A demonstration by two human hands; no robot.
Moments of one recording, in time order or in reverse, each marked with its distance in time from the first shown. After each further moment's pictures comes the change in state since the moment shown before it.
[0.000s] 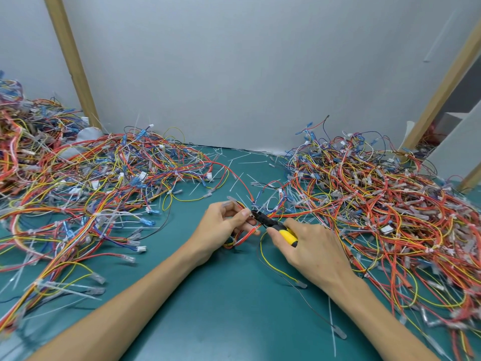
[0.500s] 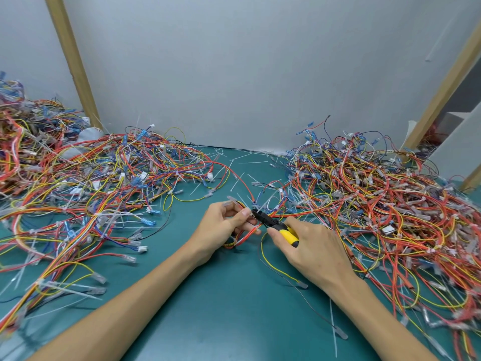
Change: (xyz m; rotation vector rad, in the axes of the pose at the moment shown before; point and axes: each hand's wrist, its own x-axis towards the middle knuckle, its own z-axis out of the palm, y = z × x) left_hand 0.001 -0.001 0.000 -0.014 0.004 -0.001; right_hand 0.000 0.000 0.001 0.017 -0.036 0.029
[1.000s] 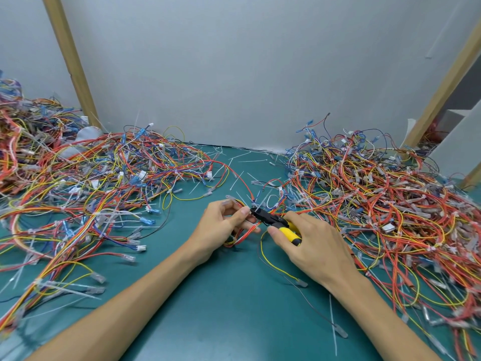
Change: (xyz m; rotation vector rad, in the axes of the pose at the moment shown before) left_hand 0.001 -0.002 0.000 0.026 0.020 0.014; right_hand 0.001 0.002 -0.003 0.038 -0.002 -0.002
